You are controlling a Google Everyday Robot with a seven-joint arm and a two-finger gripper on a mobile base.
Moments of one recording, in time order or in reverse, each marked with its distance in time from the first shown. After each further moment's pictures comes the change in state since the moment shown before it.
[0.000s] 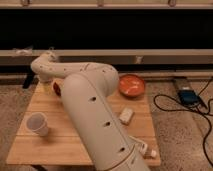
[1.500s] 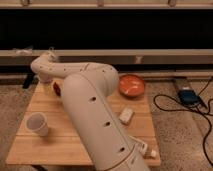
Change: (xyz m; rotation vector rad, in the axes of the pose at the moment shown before) arm 0.001 0.000 0.000 0.000 0.000 -0.001
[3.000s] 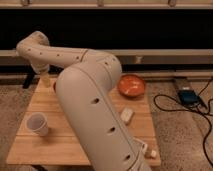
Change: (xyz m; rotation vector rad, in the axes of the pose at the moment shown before) arm -0.005 0.007 -0.110 0.092 -0.120 -0.112
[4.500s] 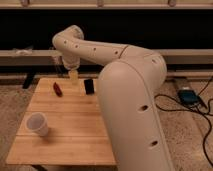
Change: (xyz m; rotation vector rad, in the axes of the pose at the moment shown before) arm -0.140 -0.056 -0.047 0.045 -0.053 0.189
